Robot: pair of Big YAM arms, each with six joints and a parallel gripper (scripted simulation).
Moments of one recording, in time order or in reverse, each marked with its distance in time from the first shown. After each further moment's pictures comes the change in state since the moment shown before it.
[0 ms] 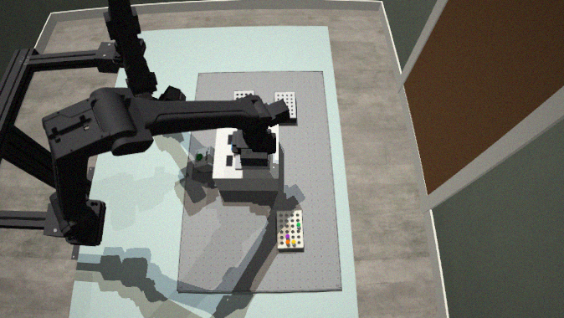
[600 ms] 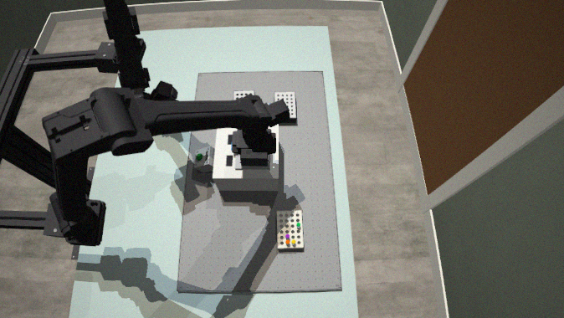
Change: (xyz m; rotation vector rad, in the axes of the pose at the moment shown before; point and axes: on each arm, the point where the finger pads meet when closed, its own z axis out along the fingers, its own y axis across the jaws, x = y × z) left arm 0.003 0.010 -0.026 0.001 0.000 0.011; right arm 0.000 0.000 0.000 0.001 0.000 0.000
